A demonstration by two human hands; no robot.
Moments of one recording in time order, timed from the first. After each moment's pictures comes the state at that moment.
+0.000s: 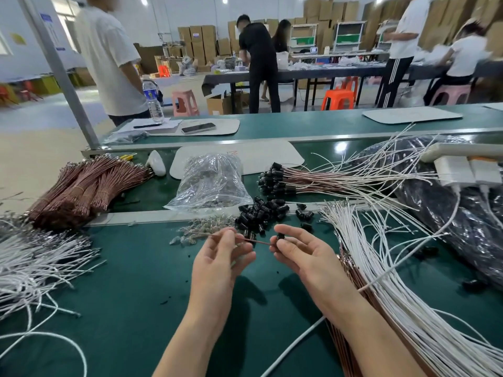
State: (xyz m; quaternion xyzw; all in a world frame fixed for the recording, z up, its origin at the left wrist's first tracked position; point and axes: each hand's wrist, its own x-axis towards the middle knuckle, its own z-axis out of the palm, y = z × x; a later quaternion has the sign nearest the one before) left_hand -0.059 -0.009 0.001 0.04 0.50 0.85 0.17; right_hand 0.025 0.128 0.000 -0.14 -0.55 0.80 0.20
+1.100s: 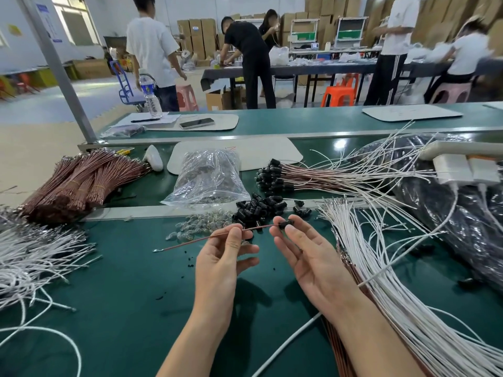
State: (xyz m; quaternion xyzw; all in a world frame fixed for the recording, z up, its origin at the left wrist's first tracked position) left_hand -0.047 -0.001 0.000 0.10 0.54 0.83 0.13; right_hand 0.024 0.133 0.006 -0.13 -0.30 0.92 0.21
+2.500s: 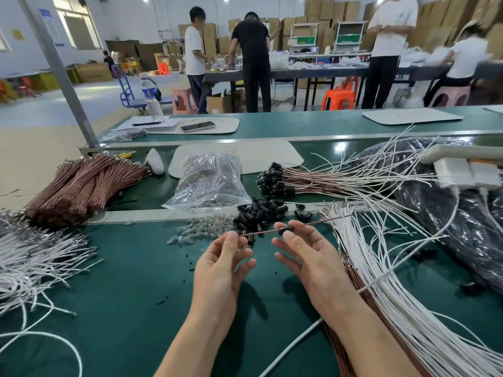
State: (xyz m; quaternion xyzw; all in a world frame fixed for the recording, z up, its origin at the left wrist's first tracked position) left_hand -0.052 -0.003 0.002 0.03 0.46 0.86 0.22; right_hand 0.021 0.132 0.000 -0.15 -0.44 0.85 0.24
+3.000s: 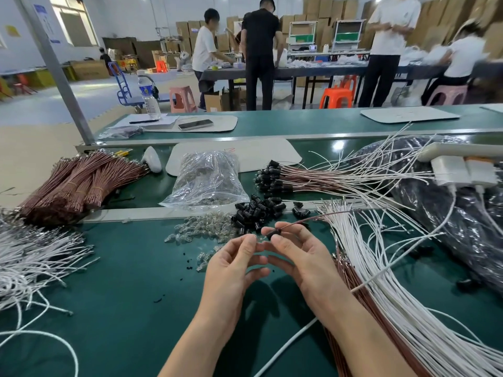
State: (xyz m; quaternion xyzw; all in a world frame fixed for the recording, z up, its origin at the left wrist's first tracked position) left_hand -0.041 0.001 0.000 0.09 0.52 0.81 0.25; right_hand 0.020 0.124 0.000 -0.13 -0.49 0.83 0.22
